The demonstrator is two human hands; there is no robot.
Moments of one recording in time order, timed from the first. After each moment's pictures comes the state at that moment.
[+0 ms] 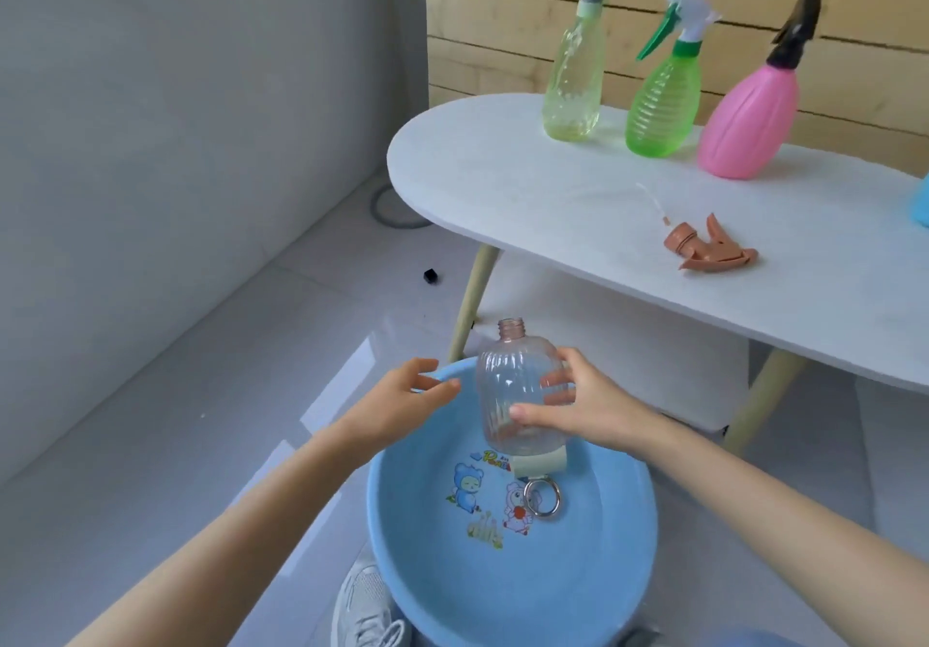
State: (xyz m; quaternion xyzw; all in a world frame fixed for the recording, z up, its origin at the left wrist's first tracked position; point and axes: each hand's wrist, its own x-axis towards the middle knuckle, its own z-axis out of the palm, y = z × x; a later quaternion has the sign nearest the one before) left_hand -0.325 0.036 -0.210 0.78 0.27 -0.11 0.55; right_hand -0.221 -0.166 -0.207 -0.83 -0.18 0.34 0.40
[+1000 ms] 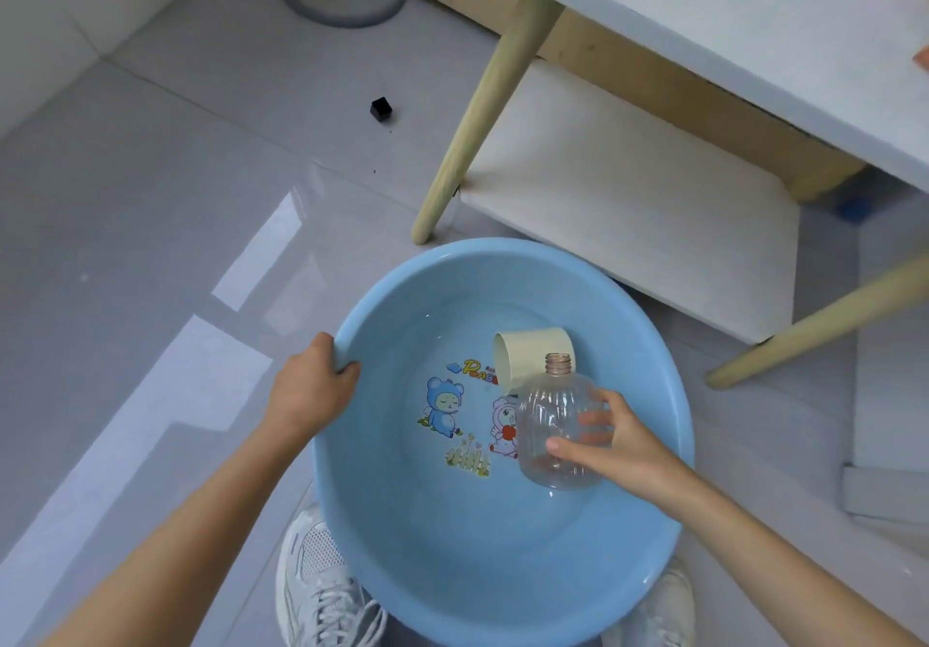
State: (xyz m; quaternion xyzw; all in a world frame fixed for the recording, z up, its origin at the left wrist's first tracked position) left_hand -0.322 0.104 -0.419 0.84 0.38 -0.18 0.33; right_hand -0.242 -0.196 -0.393 -0.85 0.06 0.42 0.32
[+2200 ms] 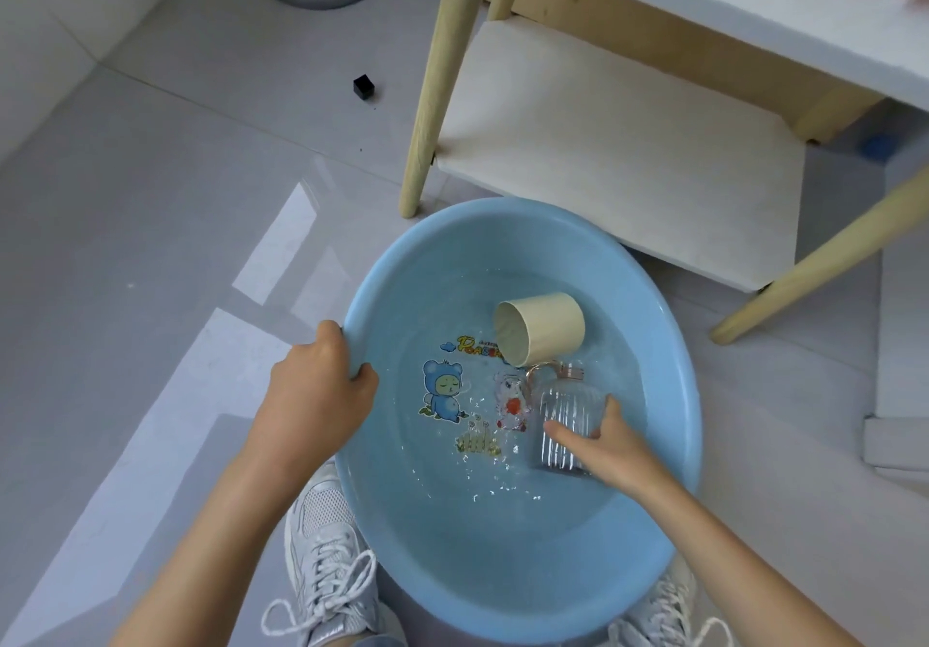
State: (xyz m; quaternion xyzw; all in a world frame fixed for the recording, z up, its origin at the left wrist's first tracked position) left_hand -0.342 0.044 -0.339 0.90 0.32 -0.14 0.25; right_hand -0.272 -0.236 -0.458 -0.87 0.11 0.43 0.21
